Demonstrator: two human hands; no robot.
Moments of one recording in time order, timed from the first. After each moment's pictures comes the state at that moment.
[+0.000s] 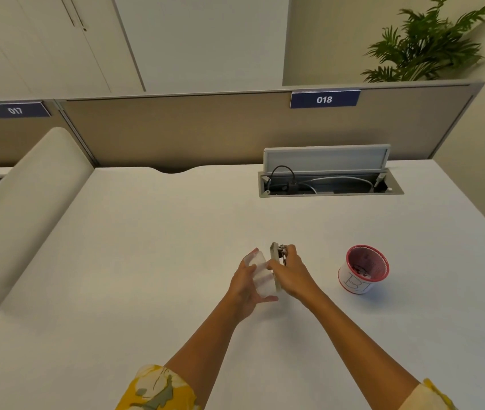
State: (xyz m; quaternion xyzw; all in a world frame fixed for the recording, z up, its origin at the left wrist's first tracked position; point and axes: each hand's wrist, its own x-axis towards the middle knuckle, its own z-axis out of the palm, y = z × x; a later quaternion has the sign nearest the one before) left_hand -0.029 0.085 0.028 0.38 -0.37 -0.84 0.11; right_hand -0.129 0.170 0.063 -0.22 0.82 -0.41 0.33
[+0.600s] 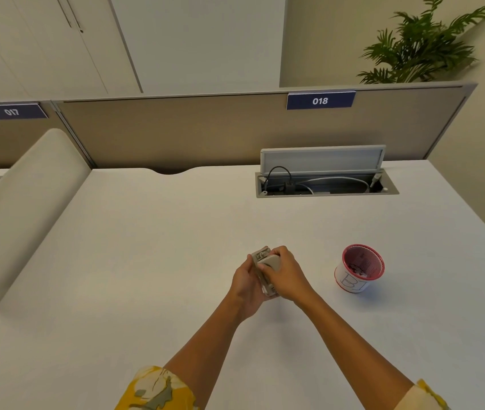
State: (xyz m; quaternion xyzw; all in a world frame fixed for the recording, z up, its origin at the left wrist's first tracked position) left_hand -0.038 0.095 0.039 0.36 -0.32 -0.88 0.08; right_hand -0.120 0.171 0.063 -0.25 0.81 -0.44 0.29
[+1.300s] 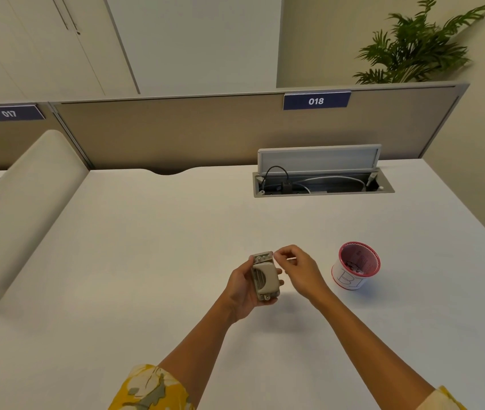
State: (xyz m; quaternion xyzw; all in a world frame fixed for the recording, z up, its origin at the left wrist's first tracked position) left_hand -0.023 0.091 0.039 0.33 -0.36 -0.87 0.01; right_hand -0.137 0.201 0.069 -0.26 0.78 -0.50 0.27
